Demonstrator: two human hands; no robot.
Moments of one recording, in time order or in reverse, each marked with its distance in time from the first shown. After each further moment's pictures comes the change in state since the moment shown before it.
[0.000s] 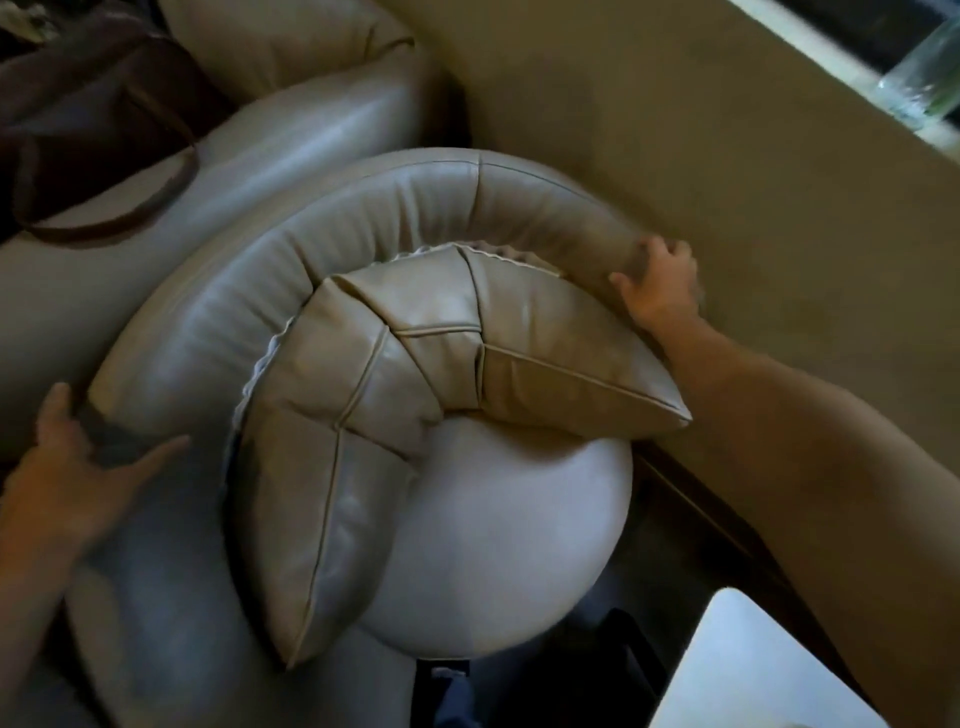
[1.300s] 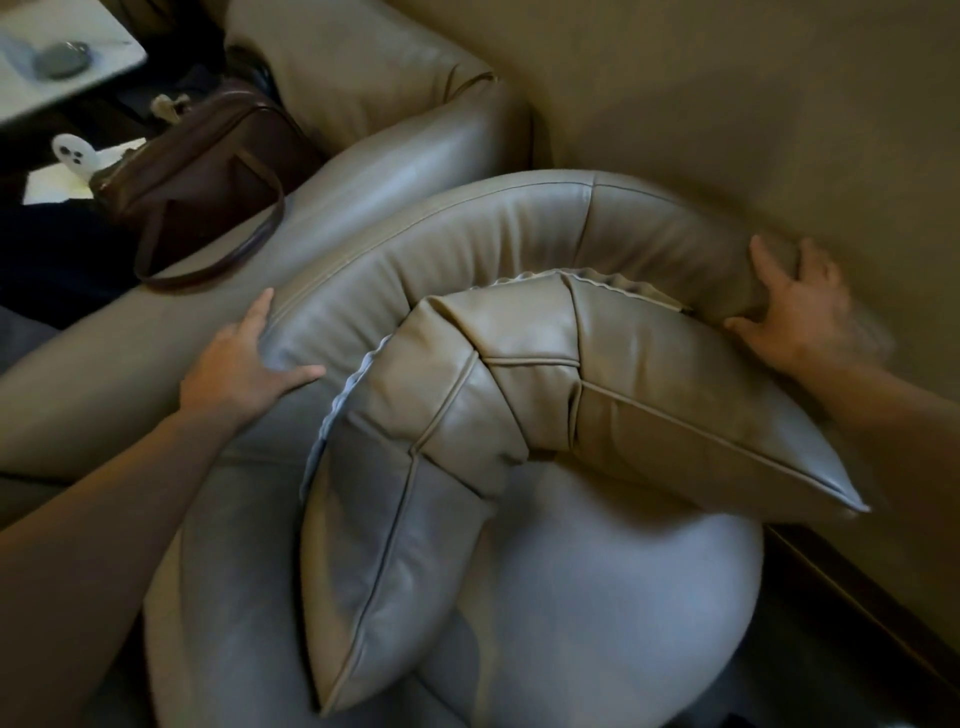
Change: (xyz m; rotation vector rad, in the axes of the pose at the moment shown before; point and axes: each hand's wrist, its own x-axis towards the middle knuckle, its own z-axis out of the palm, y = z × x) left_hand 0.070 0.130 0.017 0.315 0.110 0.330; right_hand 0.049 0.046 0.036 -0.208 0.049 -0.227
